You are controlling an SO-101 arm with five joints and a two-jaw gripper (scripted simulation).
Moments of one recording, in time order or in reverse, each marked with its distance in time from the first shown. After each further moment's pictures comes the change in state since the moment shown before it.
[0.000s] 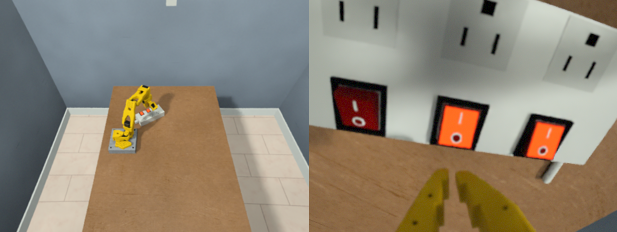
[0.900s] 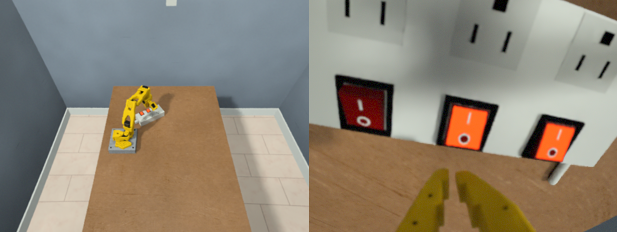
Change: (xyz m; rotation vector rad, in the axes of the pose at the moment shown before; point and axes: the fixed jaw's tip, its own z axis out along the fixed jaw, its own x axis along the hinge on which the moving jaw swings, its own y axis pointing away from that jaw) arm 0.001 0.003 0.003 -0.016 0.006 0.000
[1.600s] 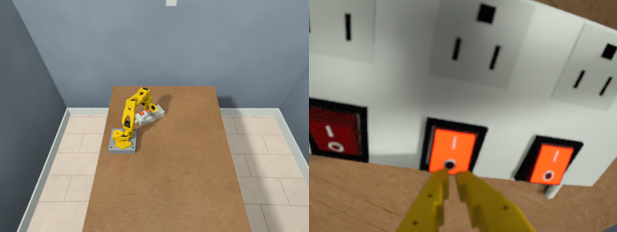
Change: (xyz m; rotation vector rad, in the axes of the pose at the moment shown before) arm -0.003 -0.007 0.013 0.025 -0.010 0.000
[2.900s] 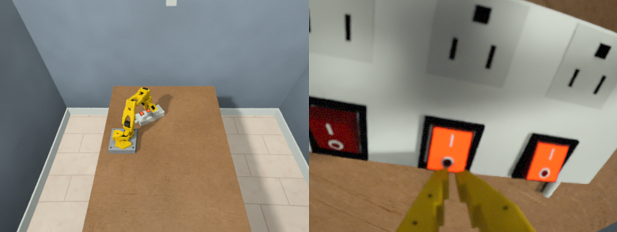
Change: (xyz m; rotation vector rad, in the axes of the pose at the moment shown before) arm 0.000 -0.001 -0.002 0.005 -0.002 0.000
